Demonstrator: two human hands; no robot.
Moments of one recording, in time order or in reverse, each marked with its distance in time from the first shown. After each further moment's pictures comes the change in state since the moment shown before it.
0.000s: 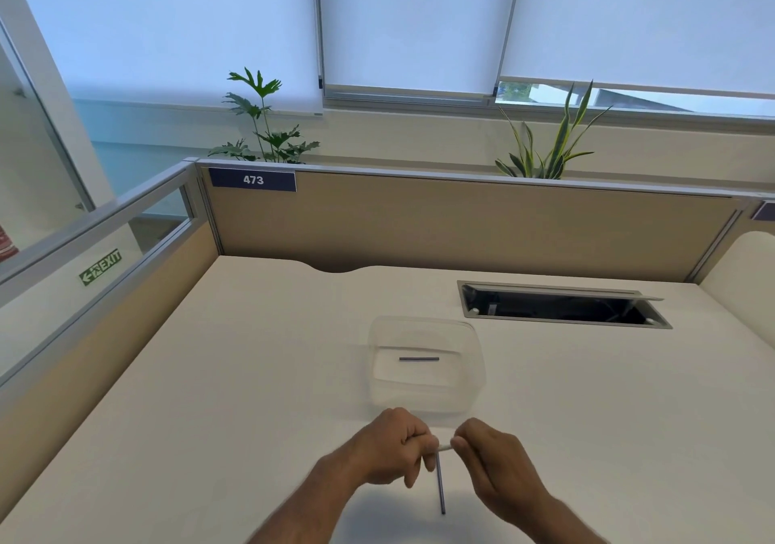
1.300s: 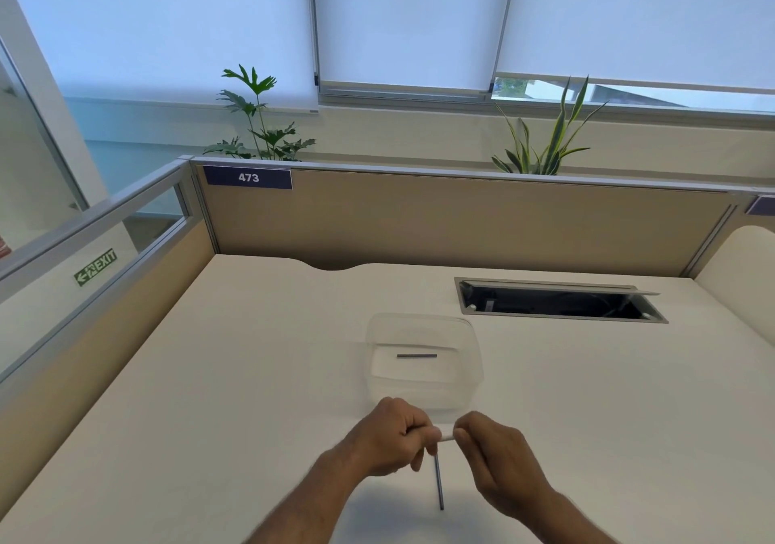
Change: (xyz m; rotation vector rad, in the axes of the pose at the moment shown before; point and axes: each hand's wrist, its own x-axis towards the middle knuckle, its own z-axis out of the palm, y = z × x) left_hand 0.006 -0.003 0.002 -0.012 0.109 0.131; right_hand 0.000 -0.002 -0.006 -0.010 0.046 0.009
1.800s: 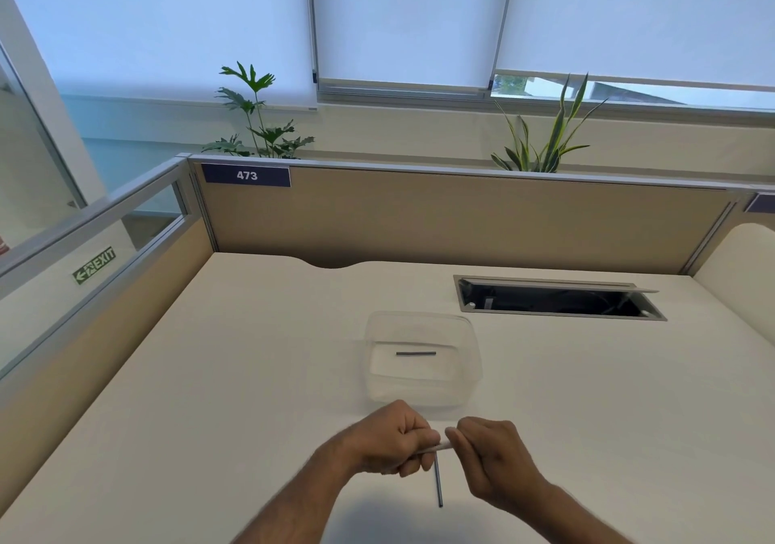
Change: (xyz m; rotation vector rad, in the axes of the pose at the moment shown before) left_hand -0.003 0.011 -0.009 -0.150 -0.254 -0.127; right_hand 0.009 -0.013 -0.002 -0.003 0.077 -0.161
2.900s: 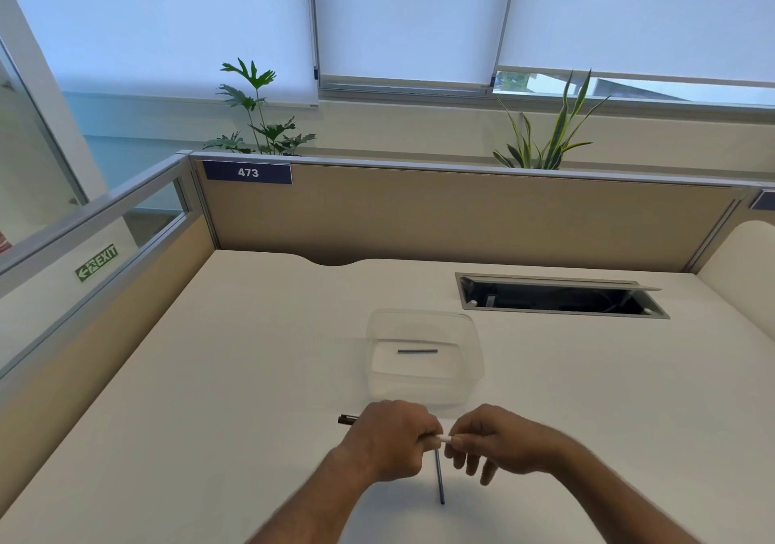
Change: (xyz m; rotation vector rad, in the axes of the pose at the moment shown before) left_hand 0.010 -0.013 0.011 0.820 0.321 0.233; right_hand 0.031 0.024 -0.022 0.461 -0.853 0.649
